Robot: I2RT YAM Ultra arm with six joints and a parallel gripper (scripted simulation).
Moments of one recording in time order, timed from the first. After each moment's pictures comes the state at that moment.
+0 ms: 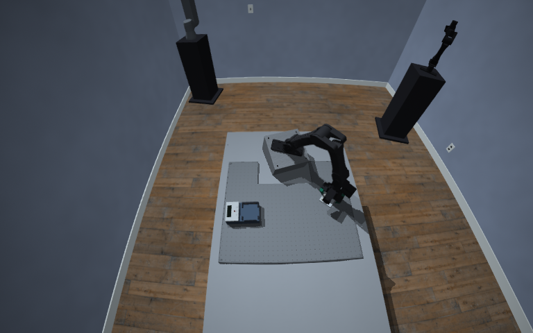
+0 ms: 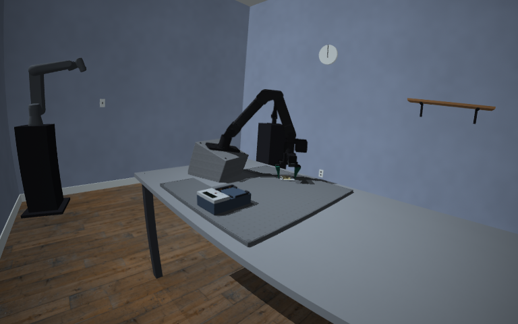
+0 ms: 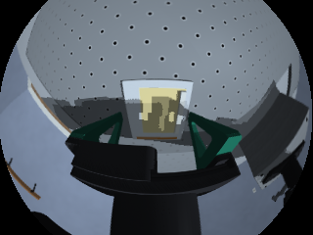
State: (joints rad) arm 0.97 1.96 1.10 -0.40 0.15 1.44
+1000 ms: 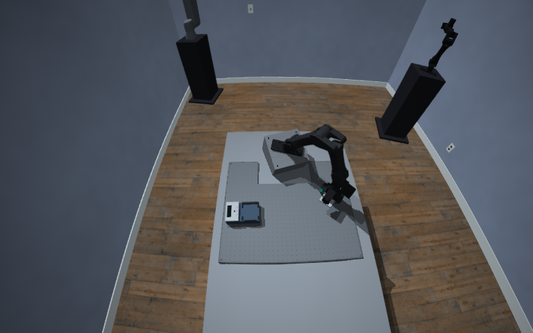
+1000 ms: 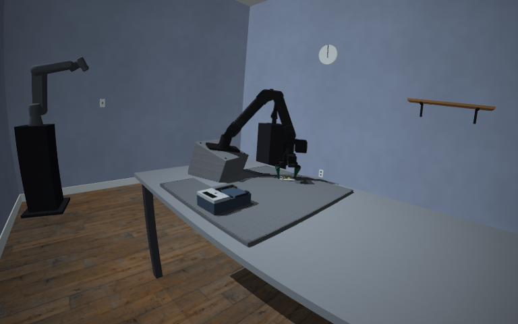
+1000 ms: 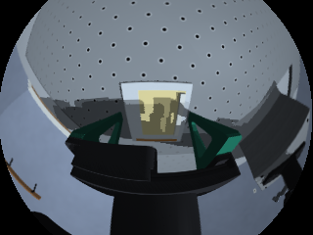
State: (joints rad) arm 0.97 1.96 1.09 -0.39 0.15 1.44
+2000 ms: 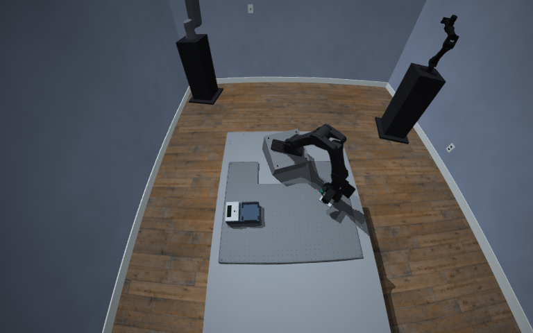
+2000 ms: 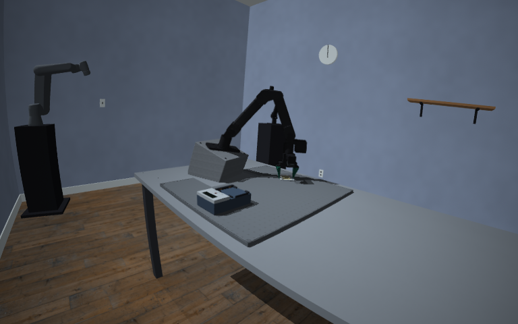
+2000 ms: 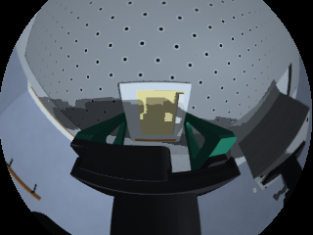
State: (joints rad) arm 0.97 1.96 1.08 -0.39 0.15 1.44
